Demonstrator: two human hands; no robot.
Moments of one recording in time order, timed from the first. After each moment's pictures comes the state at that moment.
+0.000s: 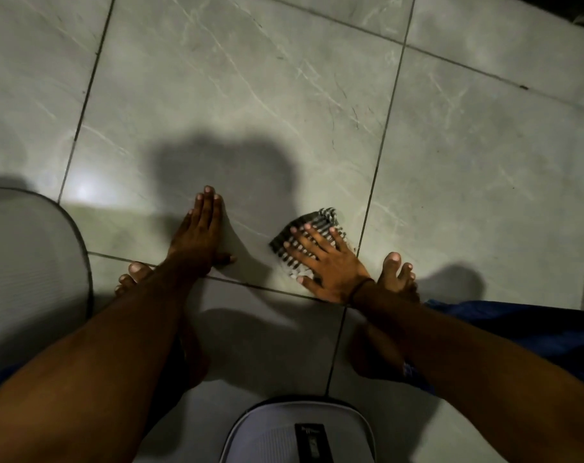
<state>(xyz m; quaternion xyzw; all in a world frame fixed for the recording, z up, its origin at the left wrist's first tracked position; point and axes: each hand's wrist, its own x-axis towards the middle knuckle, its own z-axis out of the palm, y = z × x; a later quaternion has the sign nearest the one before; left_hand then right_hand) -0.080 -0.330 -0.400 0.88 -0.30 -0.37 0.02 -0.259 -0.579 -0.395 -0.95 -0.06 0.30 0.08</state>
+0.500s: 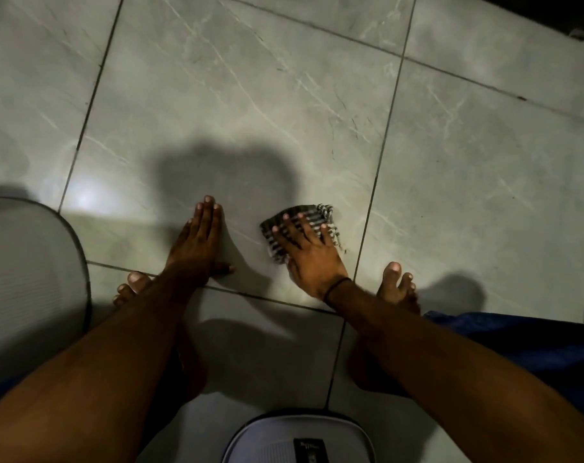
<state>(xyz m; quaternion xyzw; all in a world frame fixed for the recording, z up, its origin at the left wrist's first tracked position) -0.079 -0.327 -0.412 0.88 -0.29 -0.37 0.03 -0.212 -0.552 -0.394 -0.96 0.02 0.24 0.12</state>
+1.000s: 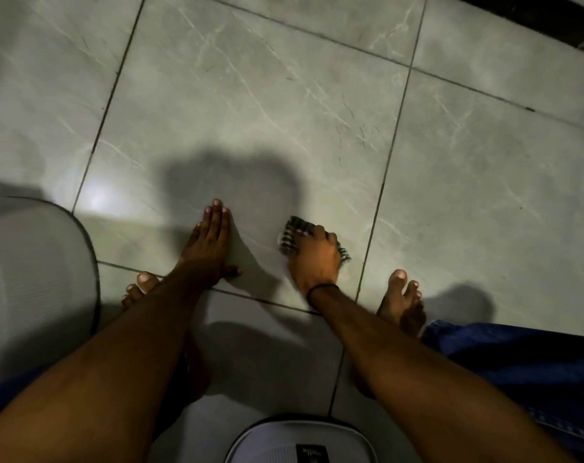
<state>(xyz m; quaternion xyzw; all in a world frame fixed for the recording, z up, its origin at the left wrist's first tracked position) -0.077 -0.332 -0.412 0.88 -0.28 -0.38 0.03 -0.182 -0.520 -0.371 -0.91 0.31 0.22 0.18</state>
